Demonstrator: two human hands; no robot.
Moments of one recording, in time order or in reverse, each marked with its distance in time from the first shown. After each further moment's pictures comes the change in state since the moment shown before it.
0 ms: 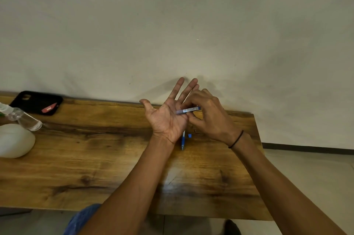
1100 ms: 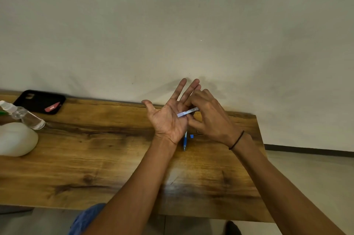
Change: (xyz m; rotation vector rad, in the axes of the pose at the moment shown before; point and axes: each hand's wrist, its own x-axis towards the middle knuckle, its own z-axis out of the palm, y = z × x) left_hand -0.003 0.000 0.004 0.074 0.007 0.047; right_hand 0.002 0.003 0.008 -0.070 0.002 -0.049
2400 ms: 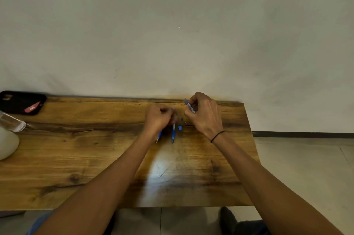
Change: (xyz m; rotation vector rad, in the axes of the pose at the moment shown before) left_hand -0.001 -0.005 -0.046 1.419 0.635 -0.220; right_hand -0.032 0.038 0.035 -0.012 0.203 0.508
